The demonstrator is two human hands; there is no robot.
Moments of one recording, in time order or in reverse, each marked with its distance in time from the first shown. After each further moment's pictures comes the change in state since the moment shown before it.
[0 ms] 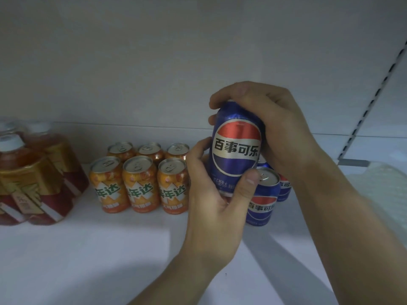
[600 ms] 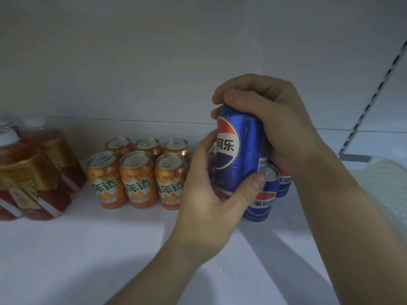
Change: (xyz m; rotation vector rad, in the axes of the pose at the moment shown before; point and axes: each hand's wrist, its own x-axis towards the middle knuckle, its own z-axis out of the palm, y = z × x) left_hand 0.004 0.005 -0.008 -0.091 -0.134 -0.096; right_hand 0.001 0.003 -0.005 0.020 0.012 0.021
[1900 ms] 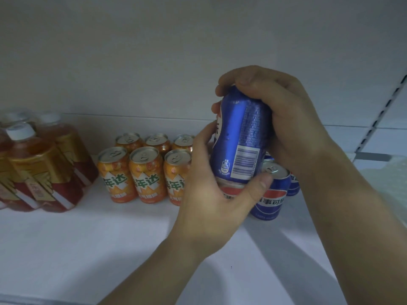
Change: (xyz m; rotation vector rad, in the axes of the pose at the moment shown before) left_hand 0.000 0.000 -0.008 0.236 0.064 0.071; right_hand 0.004 0.007 0.008 0.187 -0.043 0.005
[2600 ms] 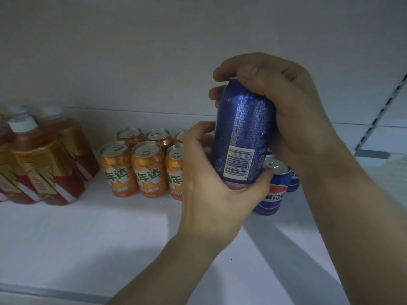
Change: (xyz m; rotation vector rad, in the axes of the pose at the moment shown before) left_hand -0.005 0.000 0.003 0.228 0.190 0.124; right_hand -0.006 -0.010 0.010 -0.007 -0.026 -0.067
